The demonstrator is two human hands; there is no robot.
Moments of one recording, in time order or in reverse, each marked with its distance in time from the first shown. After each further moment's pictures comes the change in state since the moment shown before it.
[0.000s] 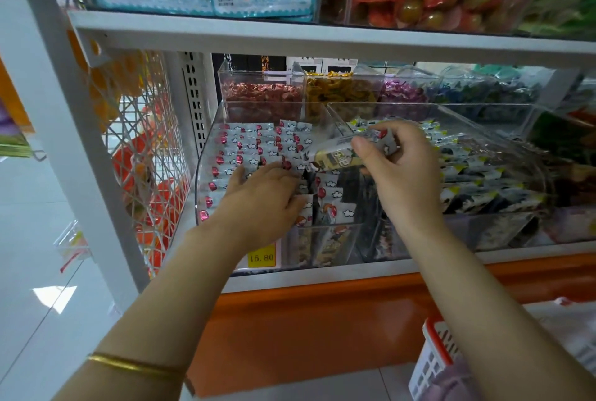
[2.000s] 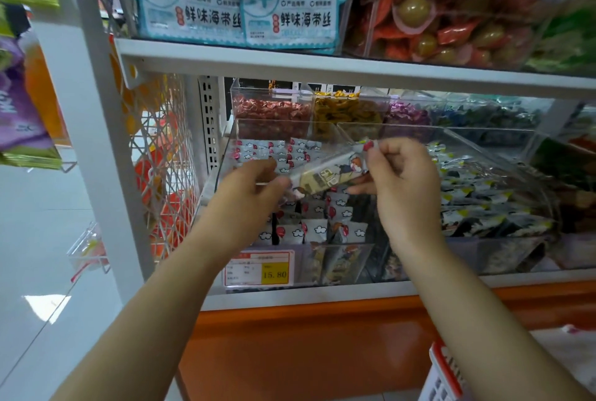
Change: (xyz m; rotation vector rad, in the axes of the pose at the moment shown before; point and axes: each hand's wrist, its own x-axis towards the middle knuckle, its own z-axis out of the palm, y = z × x) left_hand -0.027 -0.007 -0.033 -0.801 0.351 -0.221; right_hand -0.002 -0.025 0.013 0.169 -0.004 0.066
